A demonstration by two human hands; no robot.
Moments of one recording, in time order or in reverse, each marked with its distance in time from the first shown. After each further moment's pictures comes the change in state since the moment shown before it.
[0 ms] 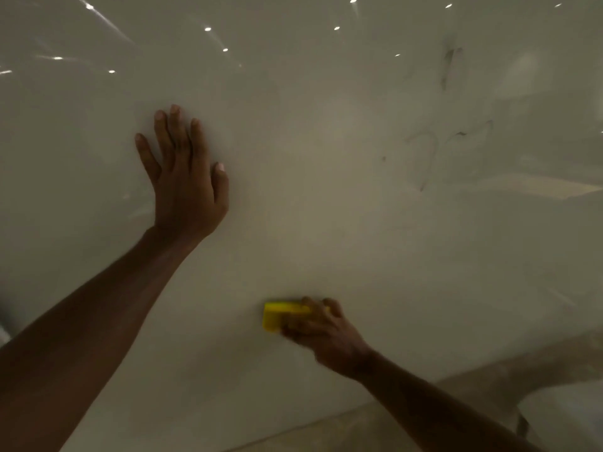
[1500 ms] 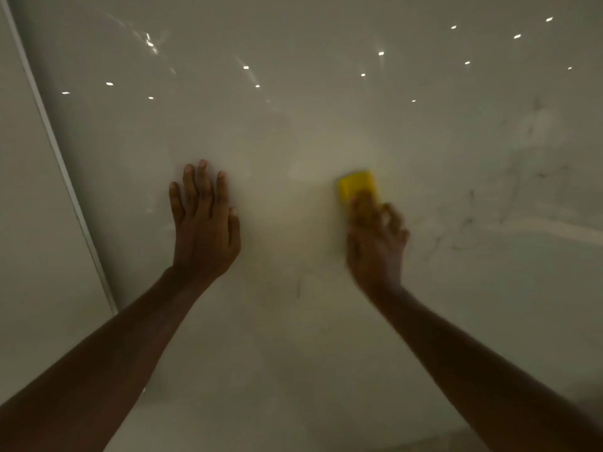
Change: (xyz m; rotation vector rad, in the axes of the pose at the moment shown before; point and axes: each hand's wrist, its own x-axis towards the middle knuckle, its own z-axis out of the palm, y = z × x) left_hand -0.068 -0.143 -0.036 0.003 0.017 -0.027; right_hand 0.201 -0.006 -0.067 -0.157 0.510 0.584
